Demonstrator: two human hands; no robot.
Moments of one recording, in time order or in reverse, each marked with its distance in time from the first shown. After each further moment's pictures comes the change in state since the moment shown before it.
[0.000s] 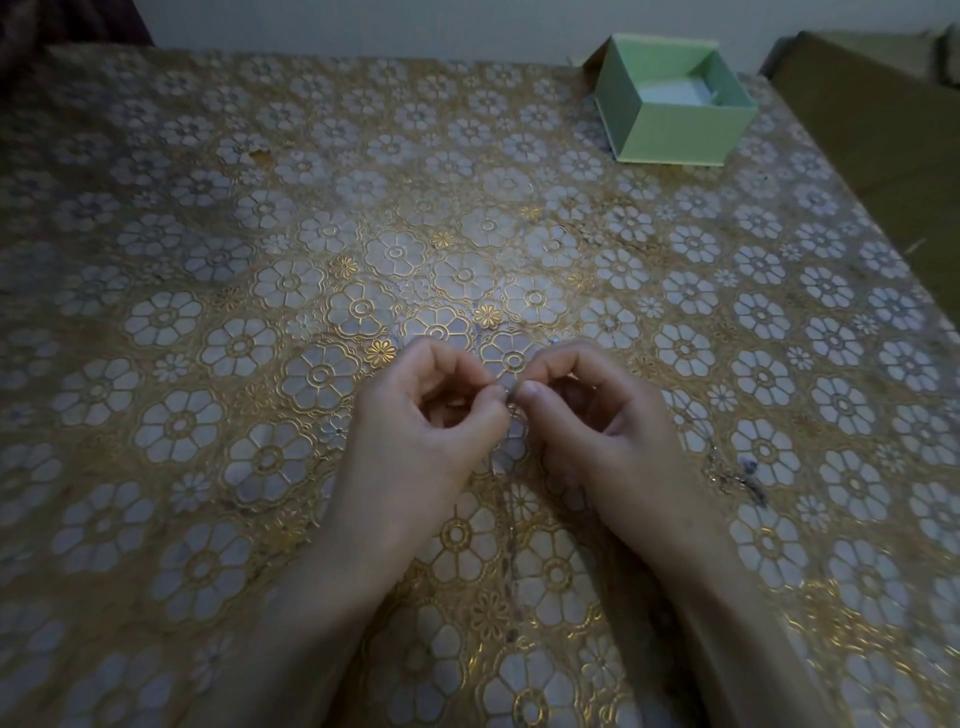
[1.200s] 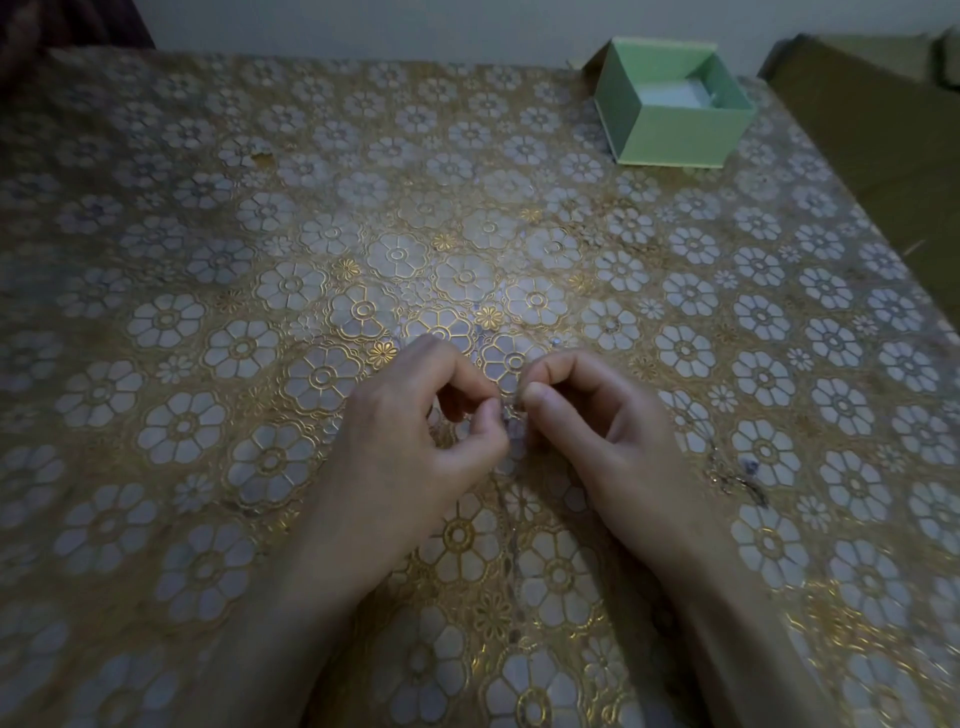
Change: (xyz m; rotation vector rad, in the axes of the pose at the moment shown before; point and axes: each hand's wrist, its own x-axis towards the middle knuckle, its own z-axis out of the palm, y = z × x) left_hand 0.007 -0.010 -0.019 0.509 -0.100 0.375; right_hand -0.003 -0.005 0.000 0.048 -0.044 0.034
